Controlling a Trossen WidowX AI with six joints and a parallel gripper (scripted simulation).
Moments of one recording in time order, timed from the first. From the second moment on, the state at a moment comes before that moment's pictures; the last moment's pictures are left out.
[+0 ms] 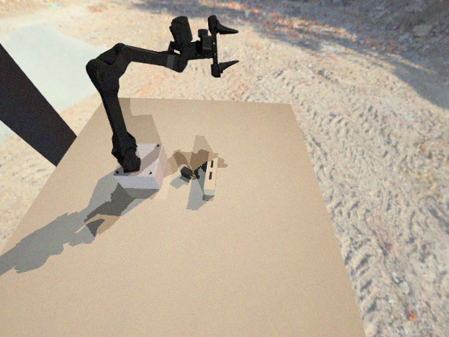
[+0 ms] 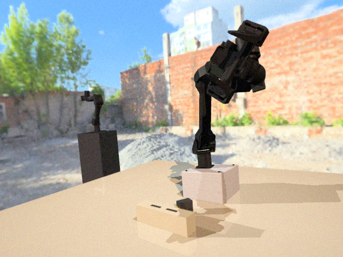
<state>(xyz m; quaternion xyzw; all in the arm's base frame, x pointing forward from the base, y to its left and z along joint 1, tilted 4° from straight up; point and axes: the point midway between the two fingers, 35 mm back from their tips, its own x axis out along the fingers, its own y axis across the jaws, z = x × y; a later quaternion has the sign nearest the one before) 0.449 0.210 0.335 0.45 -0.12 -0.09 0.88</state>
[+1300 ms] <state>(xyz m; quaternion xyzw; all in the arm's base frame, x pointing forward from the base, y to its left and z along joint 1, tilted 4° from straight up) 0.394 0.030 0.070 0.18 0.40 -0.21 0.87</state>
